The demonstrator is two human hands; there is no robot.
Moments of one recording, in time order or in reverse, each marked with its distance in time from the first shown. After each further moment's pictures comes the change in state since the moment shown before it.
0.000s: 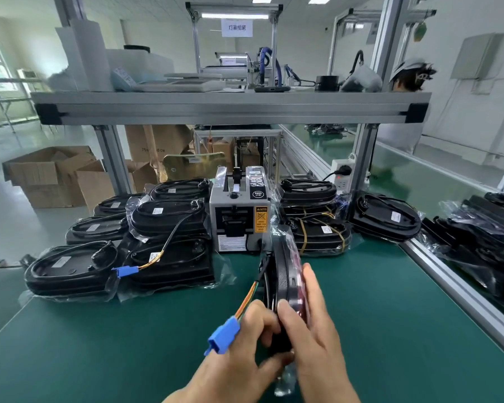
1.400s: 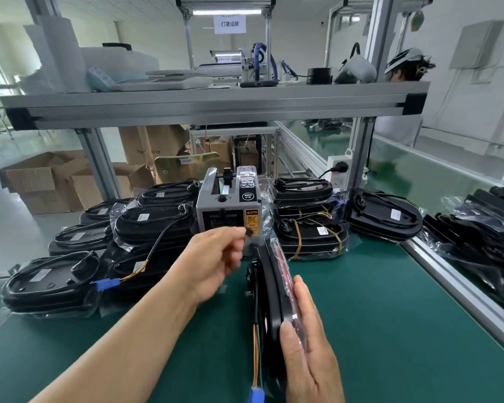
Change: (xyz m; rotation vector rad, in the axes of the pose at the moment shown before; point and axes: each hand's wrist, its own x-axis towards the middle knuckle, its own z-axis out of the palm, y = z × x) left_hand 0.133 -0.046 -0.027 -0.906 0.081 -0.855; right_hand 0.005 0.022 -0.004 -0.085 0.135 -0.155
